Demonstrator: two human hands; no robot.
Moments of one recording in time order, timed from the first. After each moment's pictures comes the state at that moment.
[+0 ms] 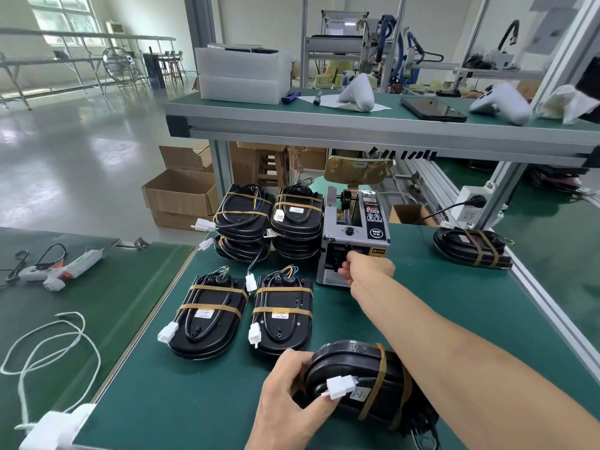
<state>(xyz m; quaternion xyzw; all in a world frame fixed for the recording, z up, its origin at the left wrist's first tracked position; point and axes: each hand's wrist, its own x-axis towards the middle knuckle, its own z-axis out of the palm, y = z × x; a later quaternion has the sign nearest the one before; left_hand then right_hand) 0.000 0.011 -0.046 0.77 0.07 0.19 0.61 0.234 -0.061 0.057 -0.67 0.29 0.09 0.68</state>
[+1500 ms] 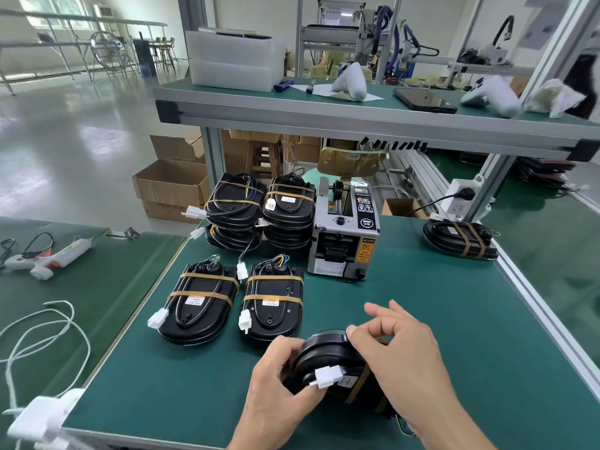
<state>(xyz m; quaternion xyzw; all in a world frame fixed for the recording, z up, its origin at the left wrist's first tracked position) -0.003 0.010 -0.048 0.75 0.04 0.20 0.62 0.046 -0.158 0.087 -0.88 -0.05 0.04 0.48</state>
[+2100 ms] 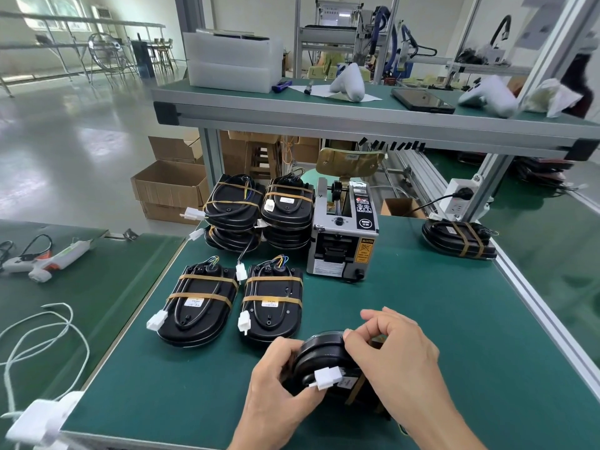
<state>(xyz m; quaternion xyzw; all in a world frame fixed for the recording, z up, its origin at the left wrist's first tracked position) -0.005 0.010 -0.047 0.75 0.04 0.20 0.63 0.045 -0.157 0.083 -0.91 -0.05 0.01 0.41</state>
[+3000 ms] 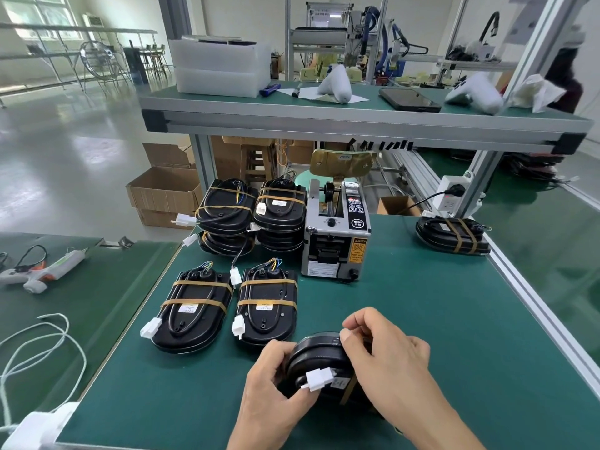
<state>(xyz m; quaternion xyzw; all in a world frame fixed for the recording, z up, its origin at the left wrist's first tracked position) -0.002 0.011 -0.051 0.76 0.04 0.20 0.61 0.047 -0.160 0.083 -0.93 -0.11 0.05 0.34</state>
